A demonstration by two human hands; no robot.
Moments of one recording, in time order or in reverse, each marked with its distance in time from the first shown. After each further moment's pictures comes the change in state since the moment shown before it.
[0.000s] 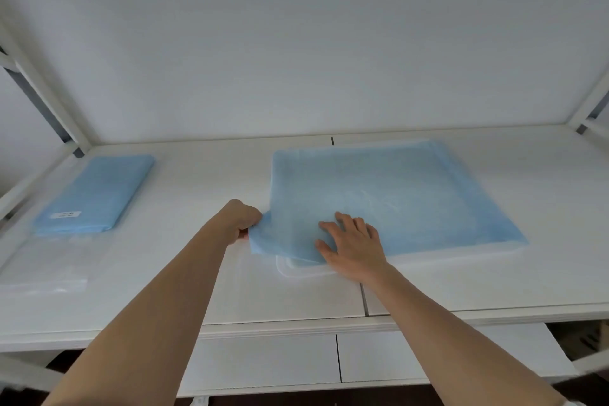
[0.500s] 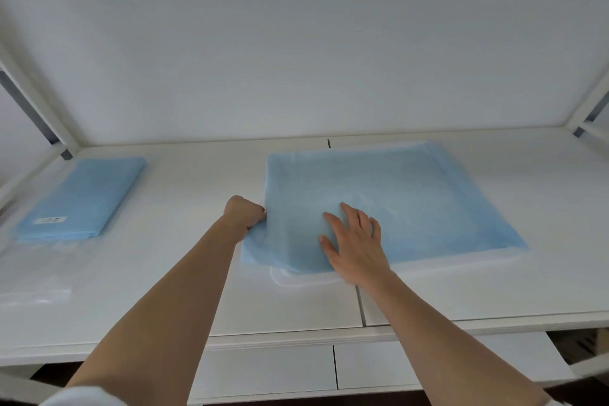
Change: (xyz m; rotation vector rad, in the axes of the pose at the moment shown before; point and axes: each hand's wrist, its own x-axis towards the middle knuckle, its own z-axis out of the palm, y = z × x) left_hand 0.040 0.003 0.016 0.044 0.087 0.069; right_hand 0.009 0.009 0.002 -0.011 0.178 -0.006
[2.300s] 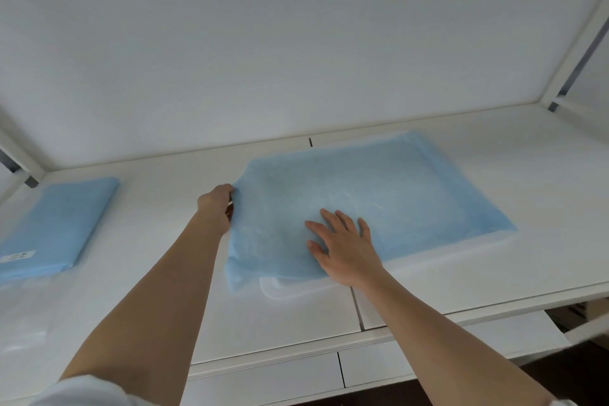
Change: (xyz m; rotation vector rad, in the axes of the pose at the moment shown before) left_hand 0.016 0.034 -0.007 -0.630 0.068 -0.148; right_hand 0.006 0.004 0.007 0.086 -0.117 0.028
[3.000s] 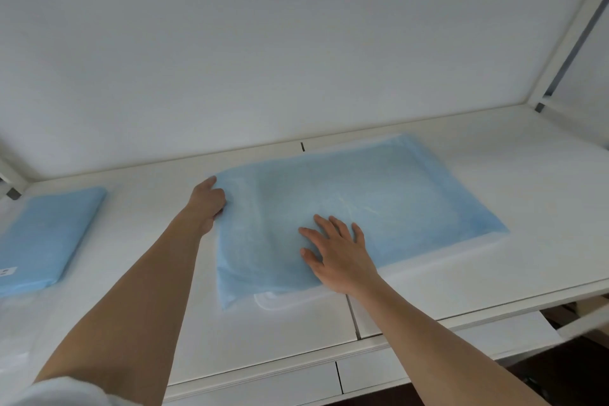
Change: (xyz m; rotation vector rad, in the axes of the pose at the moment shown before) left_hand 0.004 0.017 0.001 0.320 -0.138 0.215; right_hand -0.001 -0.001 -0.001 0.004 0.008 -0.003
